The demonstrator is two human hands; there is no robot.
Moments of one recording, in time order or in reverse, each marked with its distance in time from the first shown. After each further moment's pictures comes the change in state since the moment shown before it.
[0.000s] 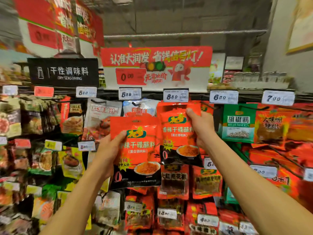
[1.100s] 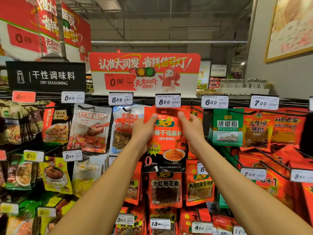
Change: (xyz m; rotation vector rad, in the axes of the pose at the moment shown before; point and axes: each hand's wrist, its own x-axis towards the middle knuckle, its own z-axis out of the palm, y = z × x) left_hand 0.058 0.005 0.122 0.061 -0.102 -0.018; right_hand 0.013 0.015 0.002 -0.178 0.031 -0.111
